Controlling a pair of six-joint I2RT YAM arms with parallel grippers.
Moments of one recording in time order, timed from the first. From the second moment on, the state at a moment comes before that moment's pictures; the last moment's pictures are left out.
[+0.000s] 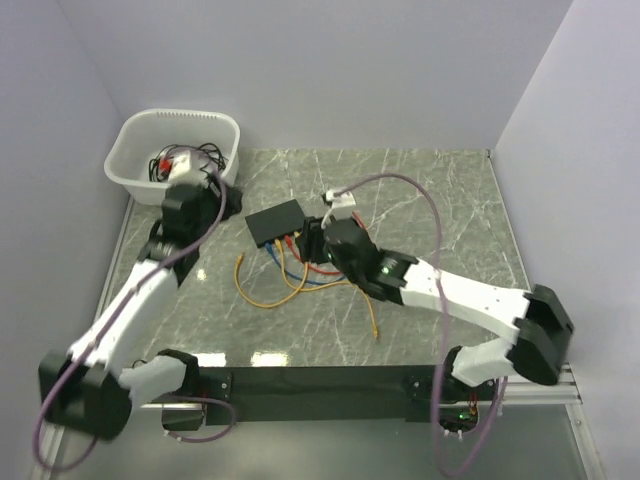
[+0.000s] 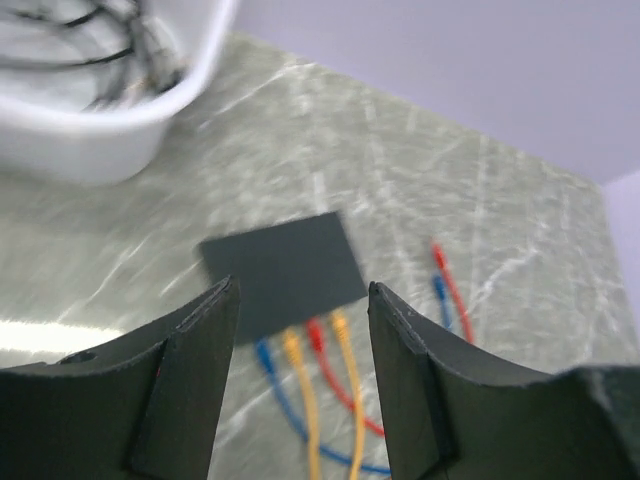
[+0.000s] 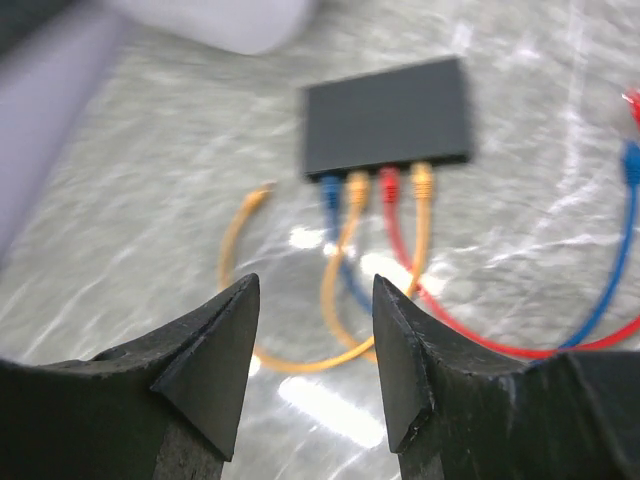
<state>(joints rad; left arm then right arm) -0.26 1.17 0.96 -0.07 -0.09 -0.54 0.96 1.41 1.05 -0.05 0.40 0.53</state>
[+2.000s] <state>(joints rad) -0.15 1.33 0.24 1.00 -0.56 -0.22 1.20 0.91 0.44 0.16 0.40 0.50</state>
